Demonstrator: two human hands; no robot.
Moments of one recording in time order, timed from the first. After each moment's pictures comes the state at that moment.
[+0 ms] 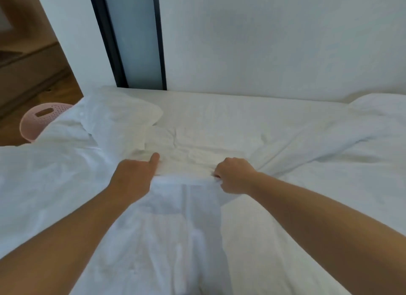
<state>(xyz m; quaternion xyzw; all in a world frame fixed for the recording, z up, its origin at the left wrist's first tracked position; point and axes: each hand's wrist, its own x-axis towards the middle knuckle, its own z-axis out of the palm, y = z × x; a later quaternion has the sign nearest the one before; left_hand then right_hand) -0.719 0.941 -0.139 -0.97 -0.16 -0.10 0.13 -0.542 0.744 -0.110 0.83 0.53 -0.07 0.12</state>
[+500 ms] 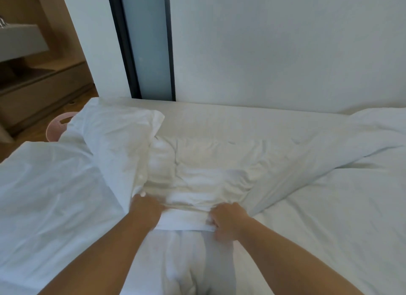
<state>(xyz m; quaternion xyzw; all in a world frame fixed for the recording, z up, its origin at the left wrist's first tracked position) -0.753 0.847 -0.177 -0.92 -0.23 0.27 0.15 -0.611 0.672 -0.178 0.82 0.54 -0.17 0.12</state>
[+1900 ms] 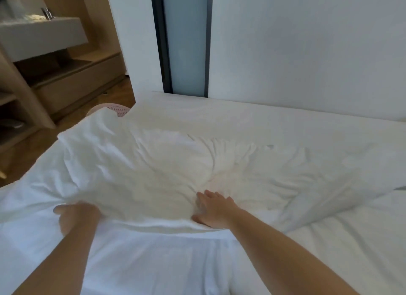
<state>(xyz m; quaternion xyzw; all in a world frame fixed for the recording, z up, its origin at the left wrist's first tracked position) -0.887 0.992 -0.188 -0.41 -0.82 -0.26 -0.31 -0.641 0.809 -0.193 0.80 0.54 -0.25 -0.01</state>
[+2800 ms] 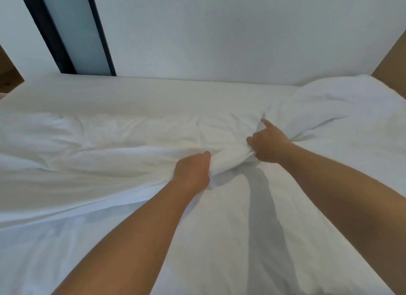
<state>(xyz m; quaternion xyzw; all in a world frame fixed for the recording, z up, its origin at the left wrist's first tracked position) -0.479 0.629 -0.182 -0.98 -0.19 0.00 -0.08 -0.298 0.494 -0.144 0.81 0.48 0.09 0.34</state>
